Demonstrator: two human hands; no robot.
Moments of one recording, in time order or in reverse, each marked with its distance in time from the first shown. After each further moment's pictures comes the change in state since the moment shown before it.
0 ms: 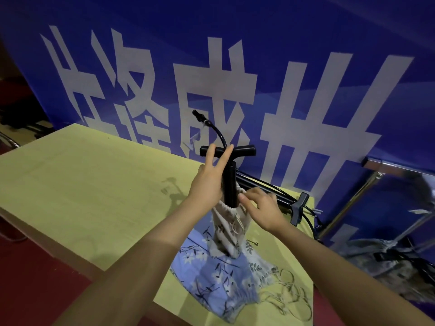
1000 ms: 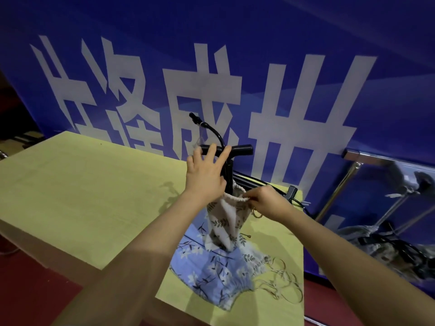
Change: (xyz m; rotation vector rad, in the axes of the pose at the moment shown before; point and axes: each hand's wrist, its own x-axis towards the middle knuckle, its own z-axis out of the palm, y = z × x) left_hand -0.011 0.022 -0.012 0.440 0.069 0.089; right_hand -0.023 -0.011 -0.044 -0.234 -0.156 -0.083
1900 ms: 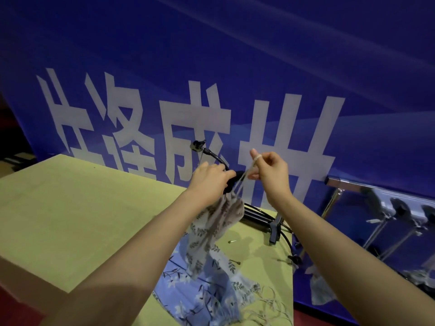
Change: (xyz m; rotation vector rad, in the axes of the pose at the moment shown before) left_hand 0.040 0.020 -0.049 0.074 0.003 0.263; right_hand 0.016 -0.036 -0.099 1.089 0.734 0.135
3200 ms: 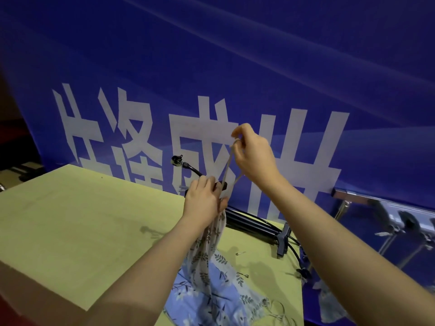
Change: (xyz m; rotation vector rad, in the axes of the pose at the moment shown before) left_hand -0.026 -0.024 0.043 0.155 0.301 -0.164; right_hand 0.011 -0.066 0.057 -0.740 -0.130 -0.630
